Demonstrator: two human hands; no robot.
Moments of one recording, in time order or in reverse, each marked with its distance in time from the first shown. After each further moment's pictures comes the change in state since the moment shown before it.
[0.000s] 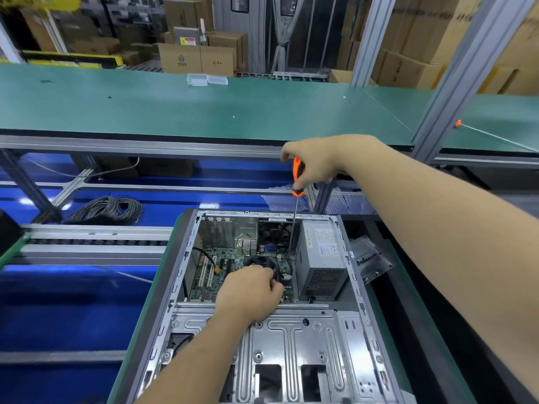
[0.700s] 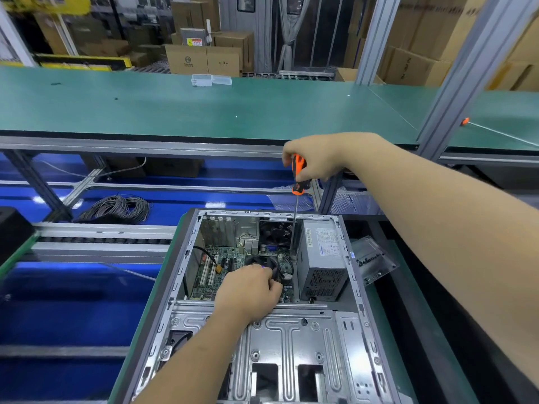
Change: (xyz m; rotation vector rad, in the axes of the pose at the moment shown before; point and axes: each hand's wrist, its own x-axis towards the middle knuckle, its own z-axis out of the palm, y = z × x) left_hand -0.001 0.000 -0.002 0.029 -0.002 -0.021; right_hand 0.006 0.010 0.001 0.021 0.028 -0.062
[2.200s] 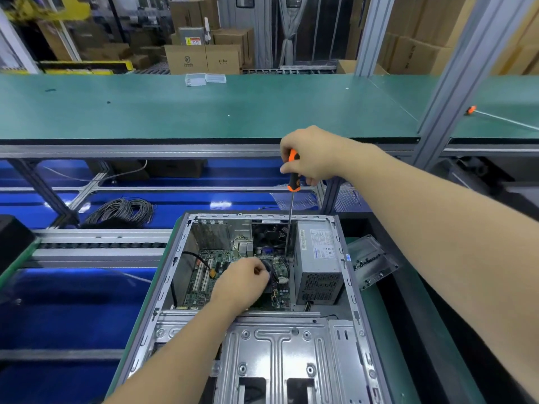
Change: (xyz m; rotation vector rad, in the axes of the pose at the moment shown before) left_hand 0.030 -0.002 -0.001 -0.392 -0.109 -0.278; right_hand 0.005 0.023 0.017 0.183 0.245 -0.109
